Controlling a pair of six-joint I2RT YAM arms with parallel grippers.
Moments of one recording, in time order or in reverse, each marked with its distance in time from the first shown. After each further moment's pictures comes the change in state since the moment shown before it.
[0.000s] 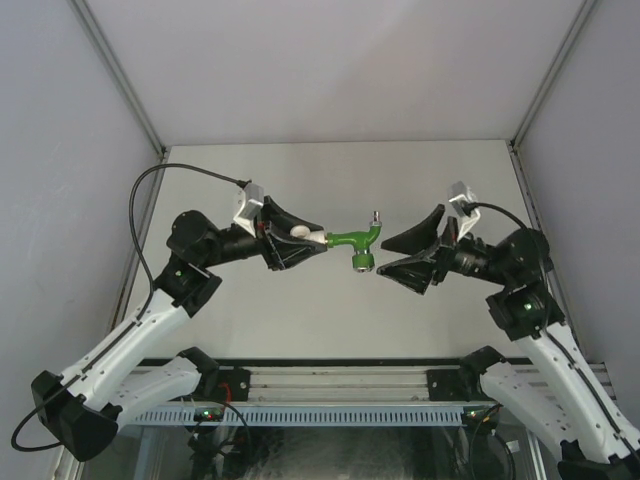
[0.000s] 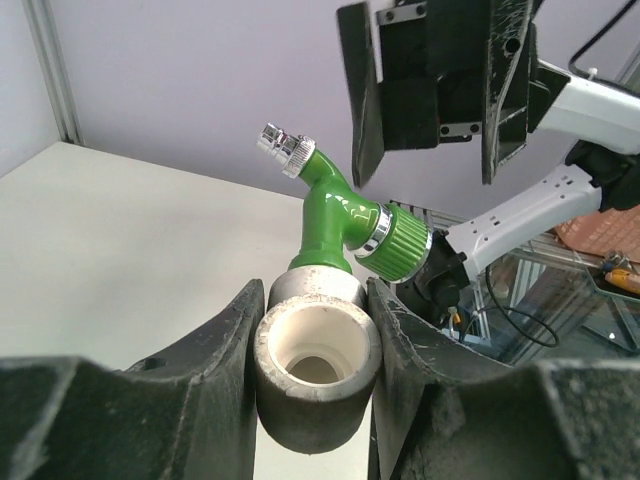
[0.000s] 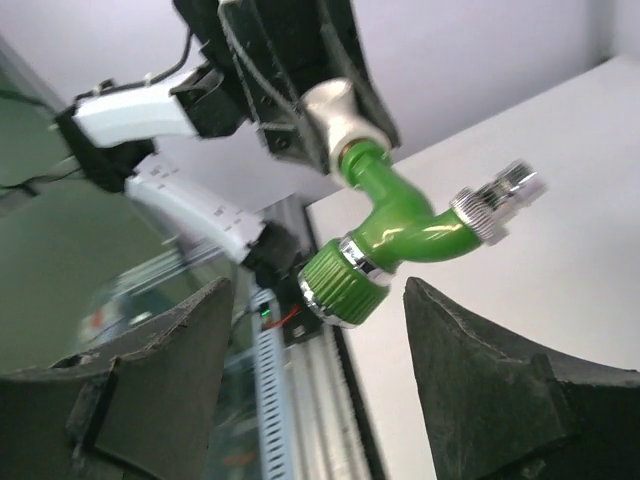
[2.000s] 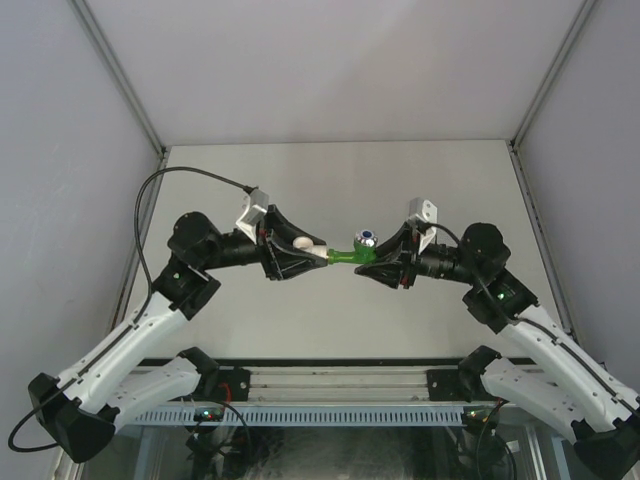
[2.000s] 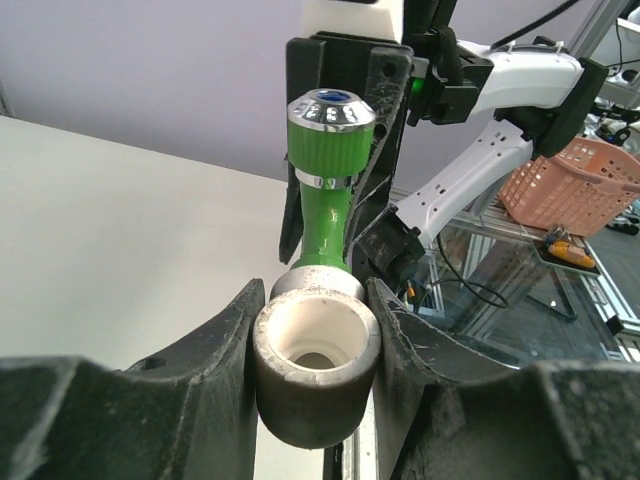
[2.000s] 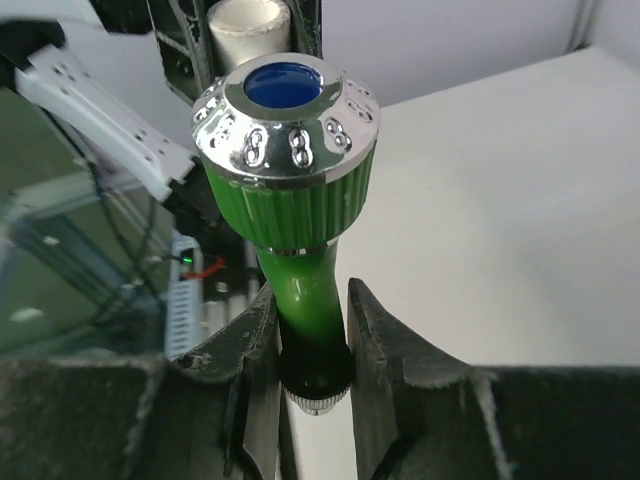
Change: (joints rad) left arm -0.018 -0.014 0.004 -0.074 0.071 -0.037; right arm 0.204 0.059 -0.053 -0.041 0.201 -0.489
